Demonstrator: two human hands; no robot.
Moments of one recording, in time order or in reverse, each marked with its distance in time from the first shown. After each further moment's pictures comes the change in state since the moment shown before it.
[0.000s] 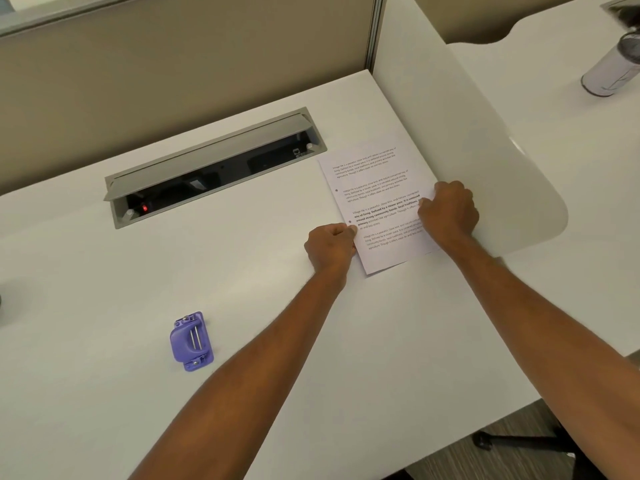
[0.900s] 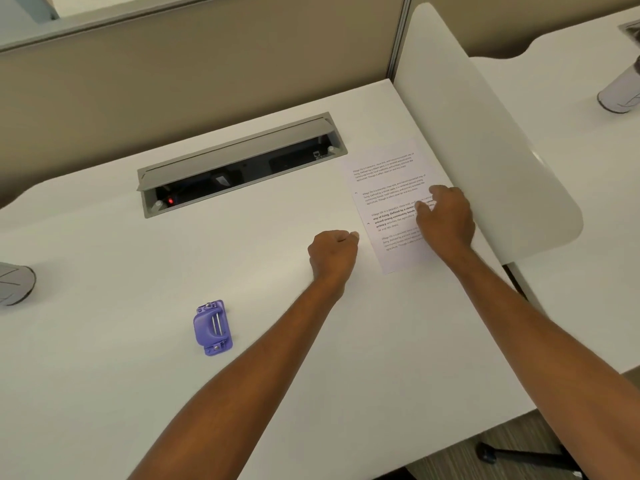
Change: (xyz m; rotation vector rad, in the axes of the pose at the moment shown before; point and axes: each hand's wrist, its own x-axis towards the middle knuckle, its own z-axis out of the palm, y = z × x) left_hand -0.030 0.011 -0.049 0.132 -0.051 0.063; right_hand -0.045 -0.034 -0.016 0.287 -0.011 -0.057
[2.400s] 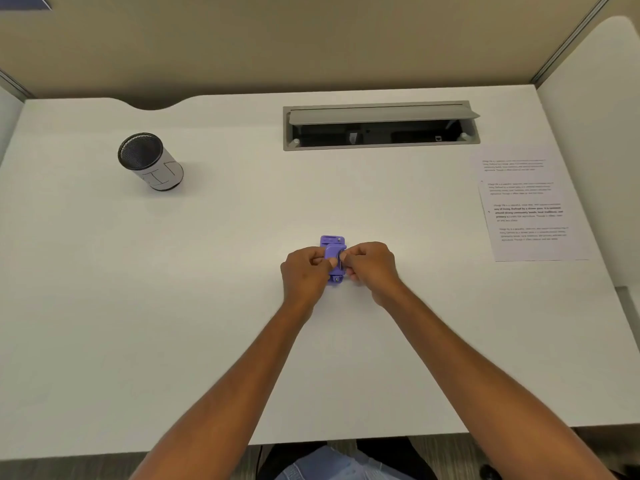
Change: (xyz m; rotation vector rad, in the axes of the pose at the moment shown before) left_hand -0.072 -0.143 -0.270 -0.042 0.206 0.031; right_hand -0.270 -0.188 0.153 0.427 -0.689 0.107
